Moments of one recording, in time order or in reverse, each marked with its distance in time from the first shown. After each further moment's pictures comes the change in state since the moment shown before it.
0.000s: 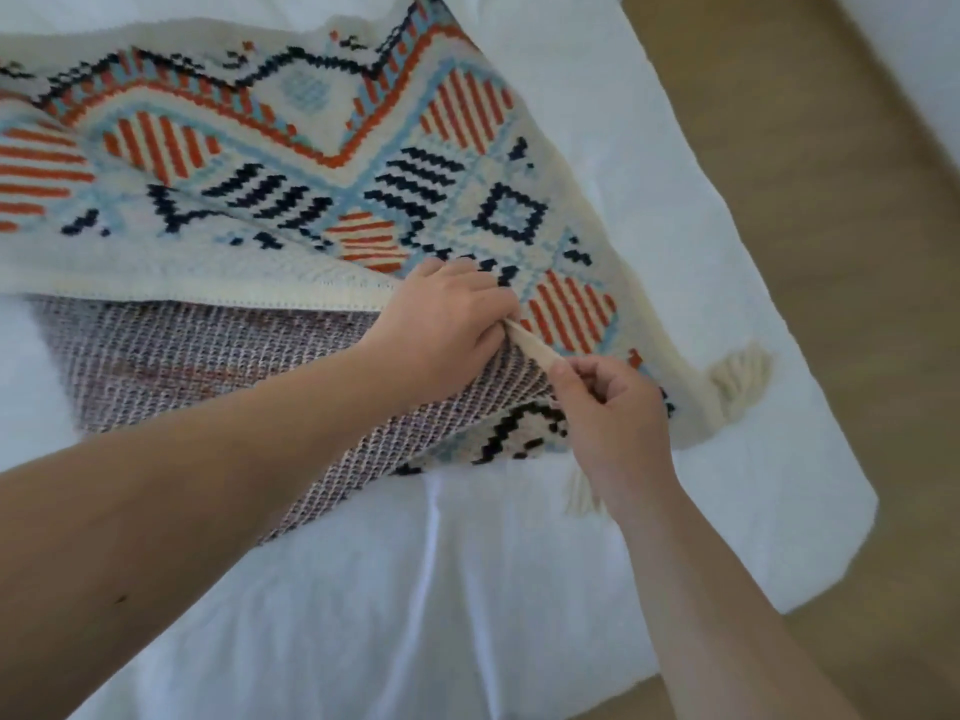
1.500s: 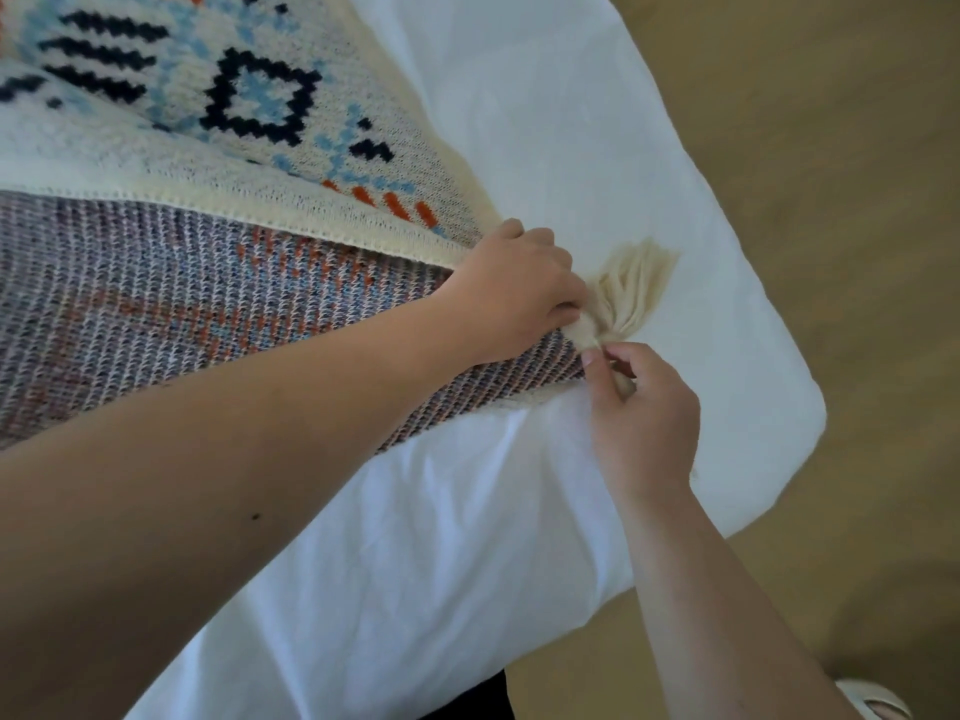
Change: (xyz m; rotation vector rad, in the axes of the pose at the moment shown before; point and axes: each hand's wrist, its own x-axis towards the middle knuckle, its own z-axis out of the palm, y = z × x) left_hand 0.168 0.127 0.192 -0.015 -0.257 0.254; right_hand 0.061 0.182 -0.144 -0.394 0.348 0.073
